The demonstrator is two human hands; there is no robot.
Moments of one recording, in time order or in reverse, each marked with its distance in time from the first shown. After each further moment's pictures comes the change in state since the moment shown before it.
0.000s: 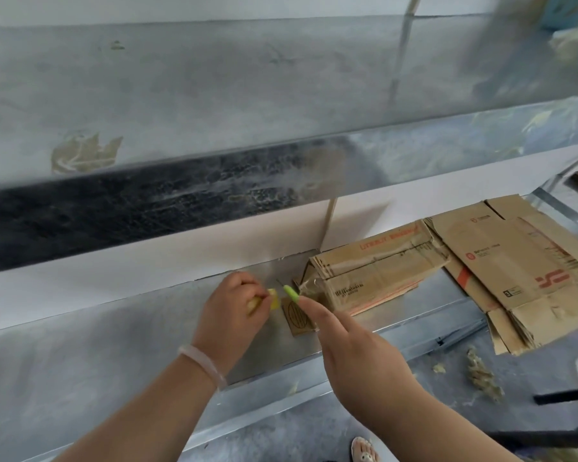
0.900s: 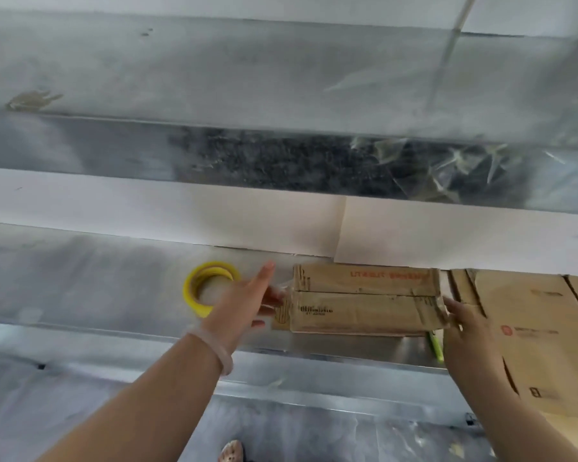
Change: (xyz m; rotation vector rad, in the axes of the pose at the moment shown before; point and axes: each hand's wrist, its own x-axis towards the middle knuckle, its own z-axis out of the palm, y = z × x) left_hand 0.004 0.101 0.027 -0.785 0.125 -1.028; right_hand 0.060 0.247 -0.030 0.374 0.102 0.430
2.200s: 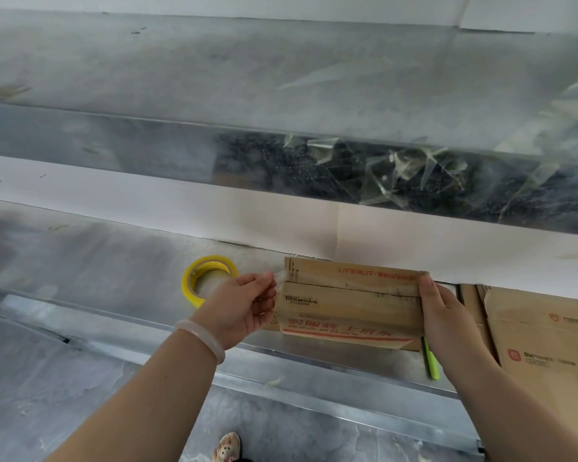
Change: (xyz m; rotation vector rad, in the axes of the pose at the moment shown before) left_hand 0.006 -0.008 0.015 -0.460 -0.142 -0.075; right_hand 0.013 -0.073 -0.017 0.225 -0.258 0.019
